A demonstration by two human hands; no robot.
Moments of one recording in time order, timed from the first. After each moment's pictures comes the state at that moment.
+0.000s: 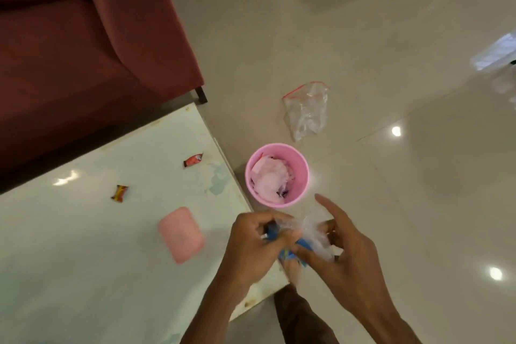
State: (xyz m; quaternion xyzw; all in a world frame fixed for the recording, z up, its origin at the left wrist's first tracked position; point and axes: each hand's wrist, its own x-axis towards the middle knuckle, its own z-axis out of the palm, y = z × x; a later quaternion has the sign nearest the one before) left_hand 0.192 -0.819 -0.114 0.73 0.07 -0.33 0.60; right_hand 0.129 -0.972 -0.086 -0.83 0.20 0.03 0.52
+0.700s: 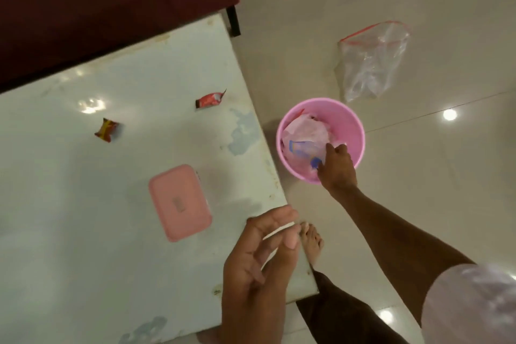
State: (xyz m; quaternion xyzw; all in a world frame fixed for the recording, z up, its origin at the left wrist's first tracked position) left_hand 0.144 -0.805 -0.168 0.64 0.28 -0.18 0.70; right_hand 0.242 -0.982 -0.427 -0.94 0.16 0.25 0.18
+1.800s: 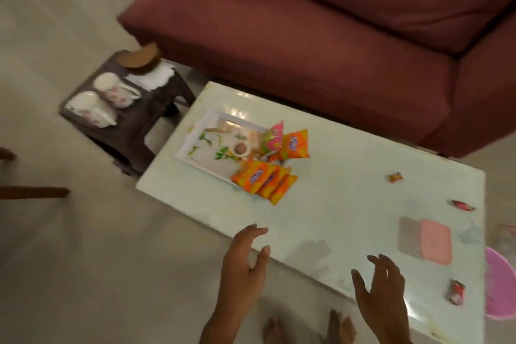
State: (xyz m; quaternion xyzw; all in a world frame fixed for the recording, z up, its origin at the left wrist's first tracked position) left_hand -0.150 -0.371 -0.045 0.76 0.39 0.10 0.52; right_hand -0.023 -0.595 -0.122 -0.95 -0.06 0.15 0.26
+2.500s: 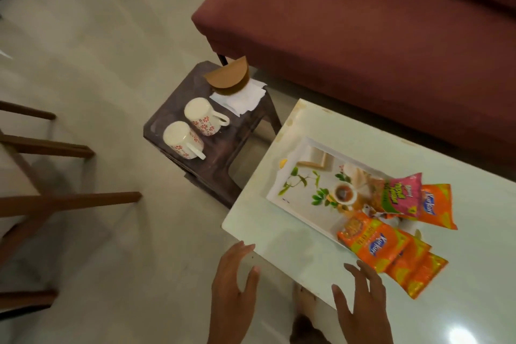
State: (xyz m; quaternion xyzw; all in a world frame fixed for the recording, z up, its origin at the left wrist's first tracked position) left_hand -0.213 -0.079 -0.055 0.75 0.51 0.12 0.41; right_hand -0.074 -0.249 -0.128 -0.92 -0.17 0.23 0.28
